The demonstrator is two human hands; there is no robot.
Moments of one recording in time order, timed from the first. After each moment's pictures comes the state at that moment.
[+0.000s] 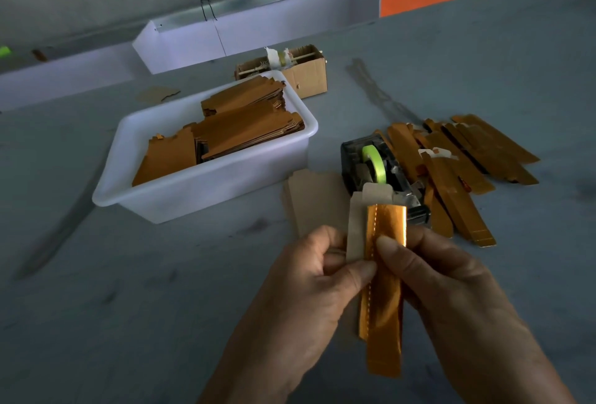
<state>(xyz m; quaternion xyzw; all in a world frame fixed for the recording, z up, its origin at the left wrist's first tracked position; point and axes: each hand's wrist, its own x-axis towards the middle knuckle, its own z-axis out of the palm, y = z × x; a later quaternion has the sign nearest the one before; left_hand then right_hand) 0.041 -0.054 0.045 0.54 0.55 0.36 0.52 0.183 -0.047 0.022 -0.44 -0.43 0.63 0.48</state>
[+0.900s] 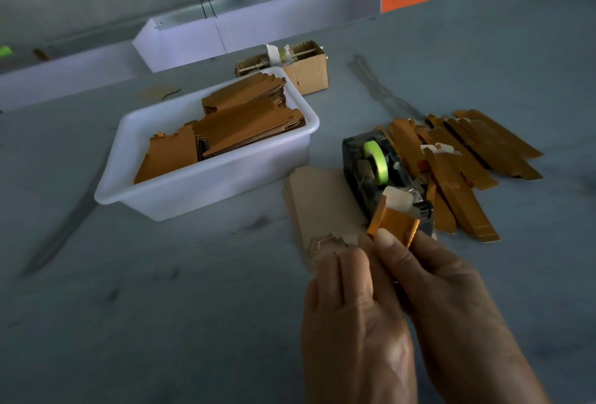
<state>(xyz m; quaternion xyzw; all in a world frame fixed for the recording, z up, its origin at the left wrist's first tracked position) 0.088 -0.069 0.010 0.67 0.66 0.33 0.03 0.169 -0.051 0.024 -0.46 -0.35 0.63 0.51</state>
